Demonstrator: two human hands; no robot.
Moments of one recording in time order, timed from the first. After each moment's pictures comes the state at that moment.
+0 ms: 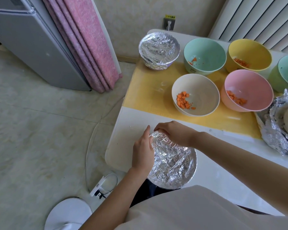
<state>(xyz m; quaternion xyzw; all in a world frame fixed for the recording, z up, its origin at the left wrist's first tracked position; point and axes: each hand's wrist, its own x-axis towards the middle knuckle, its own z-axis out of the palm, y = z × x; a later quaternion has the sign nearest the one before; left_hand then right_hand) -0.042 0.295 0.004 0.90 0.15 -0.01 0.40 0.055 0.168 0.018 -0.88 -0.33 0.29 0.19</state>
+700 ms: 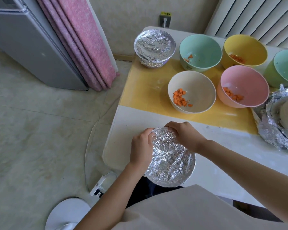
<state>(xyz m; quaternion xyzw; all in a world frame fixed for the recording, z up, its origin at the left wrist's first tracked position) -0.034 0.296 0.002 0.91 0.11 0.00 0.40 0.034 0.134 0.012 -0.91 -0.25 0.19 0.26</state>
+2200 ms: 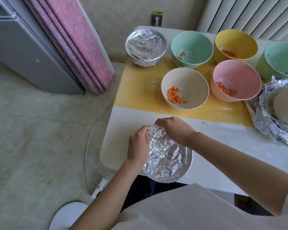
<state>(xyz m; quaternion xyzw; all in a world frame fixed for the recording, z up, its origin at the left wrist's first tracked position) -0.028 0.295 -0.003 0.92 0.07 0.01 0.37 0.042 0.149 0.016 -0.92 -0.29 0.21 0.18</state>
